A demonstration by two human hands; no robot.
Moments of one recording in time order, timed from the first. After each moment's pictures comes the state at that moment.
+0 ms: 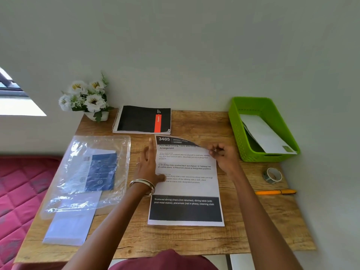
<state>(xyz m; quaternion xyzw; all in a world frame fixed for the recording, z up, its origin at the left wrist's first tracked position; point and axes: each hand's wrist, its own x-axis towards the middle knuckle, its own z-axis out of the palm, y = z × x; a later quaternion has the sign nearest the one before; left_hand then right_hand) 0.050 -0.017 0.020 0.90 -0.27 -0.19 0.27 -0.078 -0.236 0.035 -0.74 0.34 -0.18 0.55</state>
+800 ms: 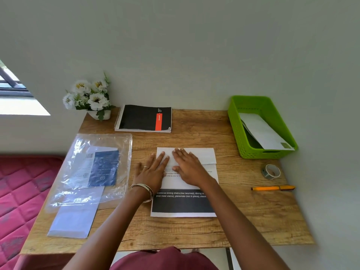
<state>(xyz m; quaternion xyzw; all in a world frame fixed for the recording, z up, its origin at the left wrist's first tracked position) 0.032 0.001 0.004 0.90 -0.41 -0.16 0.03 -0.046 -0.154 0.012 -0.98 0.11 0.10 0.17</state>
